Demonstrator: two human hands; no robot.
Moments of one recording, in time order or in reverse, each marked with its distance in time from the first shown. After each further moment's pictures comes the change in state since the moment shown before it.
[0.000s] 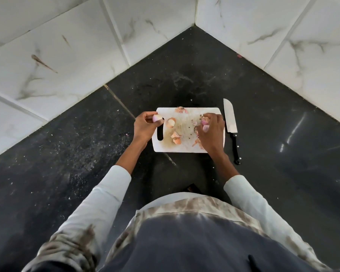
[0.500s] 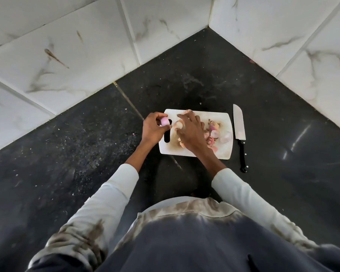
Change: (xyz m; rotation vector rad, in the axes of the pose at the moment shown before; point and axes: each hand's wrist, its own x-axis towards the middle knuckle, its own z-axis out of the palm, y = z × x) left_hand 0.008 -0.011 0.000 0.192 -0.015 0.150; right_hand 0.005 -0.053 0.061 -0.329 -0.317 -0.278
